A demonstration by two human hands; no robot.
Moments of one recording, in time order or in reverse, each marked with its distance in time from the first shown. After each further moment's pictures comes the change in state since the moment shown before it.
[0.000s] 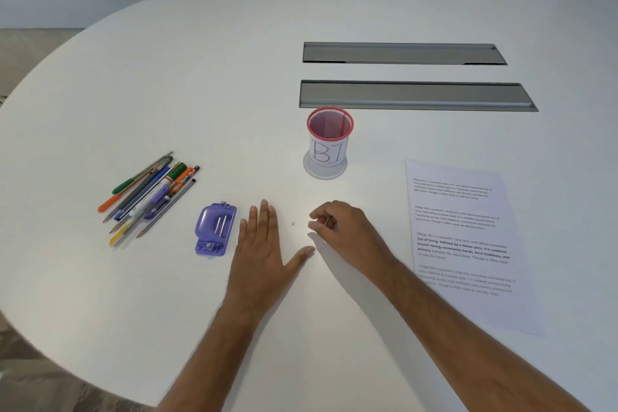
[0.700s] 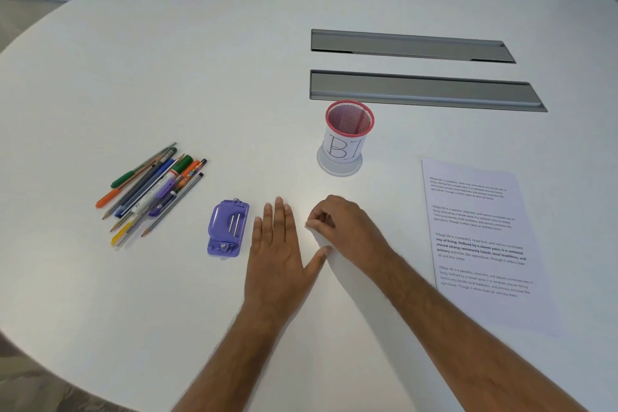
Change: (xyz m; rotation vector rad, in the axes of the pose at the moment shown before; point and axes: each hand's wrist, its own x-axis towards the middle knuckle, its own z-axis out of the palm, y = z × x) left_hand -0.001 -0.005 0.008 0.021 0.065 0.031; right_hand 0.028 -0.014 0.034 -0.187 -0.034 -0.025
